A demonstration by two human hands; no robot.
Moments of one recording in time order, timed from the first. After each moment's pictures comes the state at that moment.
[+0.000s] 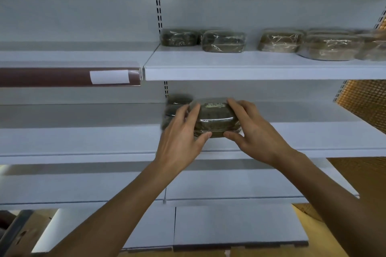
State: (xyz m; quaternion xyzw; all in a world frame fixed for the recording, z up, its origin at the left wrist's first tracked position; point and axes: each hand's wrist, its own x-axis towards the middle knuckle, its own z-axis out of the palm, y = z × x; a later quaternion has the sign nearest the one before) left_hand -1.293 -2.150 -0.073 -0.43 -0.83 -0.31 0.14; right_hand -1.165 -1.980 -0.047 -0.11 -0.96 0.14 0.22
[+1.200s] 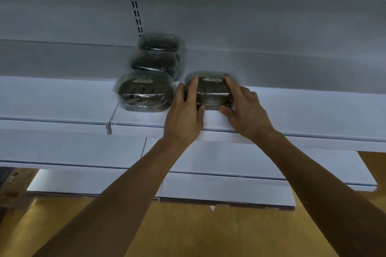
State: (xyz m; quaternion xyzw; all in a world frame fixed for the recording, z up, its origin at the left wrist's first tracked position) left_hand -1.357 -1.988 -0.224 -0.33 -0.88 -0.32 0.06; right_hand -1.272 -1.833 -0.212 -0.17 -0.95 0.20 0.16
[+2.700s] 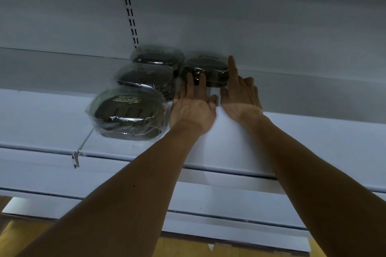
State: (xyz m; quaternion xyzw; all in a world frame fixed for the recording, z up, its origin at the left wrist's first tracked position) left_hand -1.439 -1.902 -0.233 -0.28 -0.95 -0.15 0.03; right_hand -1.403 -1.770 -0.225 -0.22 -0.94 0.16 0.19
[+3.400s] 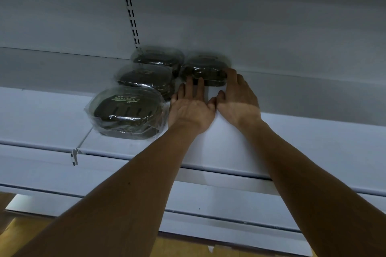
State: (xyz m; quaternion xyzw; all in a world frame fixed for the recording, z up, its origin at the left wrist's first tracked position) left_hand -1.439 -1.901 -0.231 -0.27 -0.96 -0.12 0.02; right_hand -1.392 -1.781 -0.222 -0.18 -0.93 0.19 0.24
